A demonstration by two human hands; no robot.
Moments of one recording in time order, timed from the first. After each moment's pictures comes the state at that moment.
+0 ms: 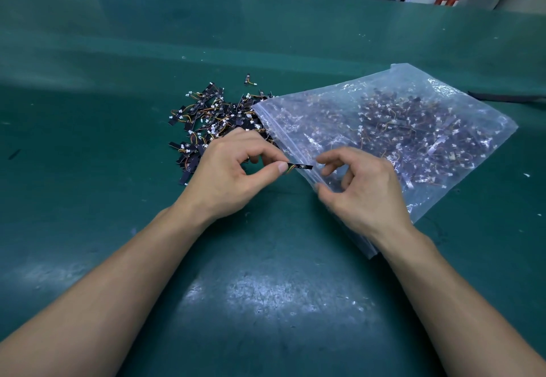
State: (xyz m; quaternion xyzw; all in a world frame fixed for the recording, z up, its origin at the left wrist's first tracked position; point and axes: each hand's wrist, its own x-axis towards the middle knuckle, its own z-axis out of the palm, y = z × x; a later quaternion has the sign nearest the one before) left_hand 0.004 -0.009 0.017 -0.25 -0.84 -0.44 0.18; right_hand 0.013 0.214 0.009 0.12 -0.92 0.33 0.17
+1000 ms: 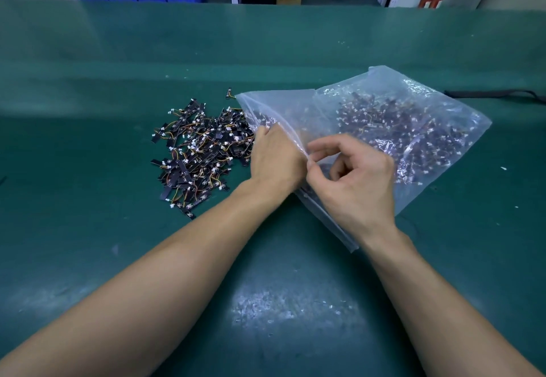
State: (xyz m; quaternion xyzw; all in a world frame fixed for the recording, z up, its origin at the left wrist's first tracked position) left_hand -0.037 0.097 0.034 -0.11 -0.96 -0.25 0.11; right_hand 0.018 0.215 0.028 0.11 -0.83 0.46 0.31
